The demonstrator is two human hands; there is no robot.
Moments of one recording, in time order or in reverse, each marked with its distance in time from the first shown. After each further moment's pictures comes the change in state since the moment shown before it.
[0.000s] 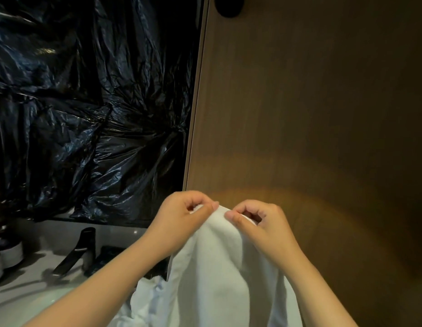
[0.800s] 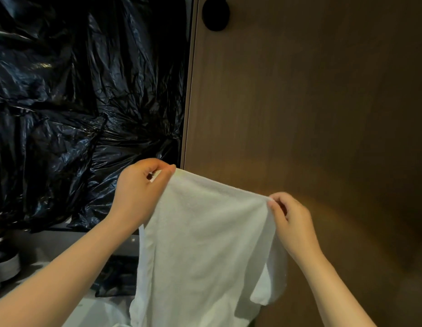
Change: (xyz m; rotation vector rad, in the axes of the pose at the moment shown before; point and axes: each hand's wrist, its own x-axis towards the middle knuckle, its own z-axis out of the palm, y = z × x) left_hand 0.025 0.013 -0.052 0.220 0.412 0.095; right_hand -0.005 0.030 -0.043 -0.287 0.308 0.162
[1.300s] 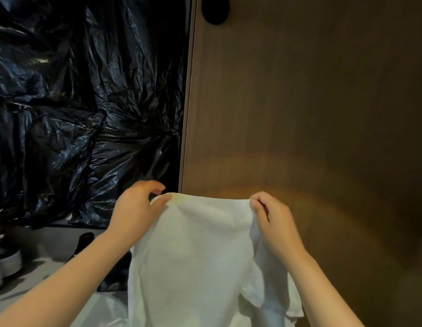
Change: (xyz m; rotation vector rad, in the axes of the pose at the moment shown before) left_hand -0.019 -0.052 0.011 0.356 -0.185 -0.068; right_hand -0.005 -0.002 0.029 -0.043 -0.102 -0.085
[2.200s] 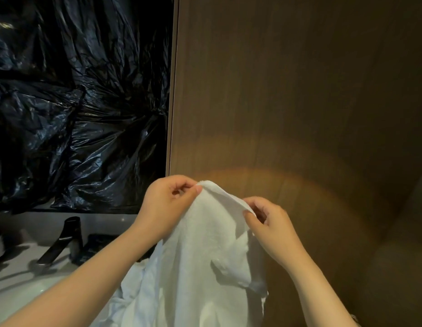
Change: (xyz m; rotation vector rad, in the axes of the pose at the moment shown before) left_hand -0.033 0.062 0.030 -0.503 -0.140 0.030; right_hand -0.045 -0.002 -0.017 0.224 -0.186 0.141
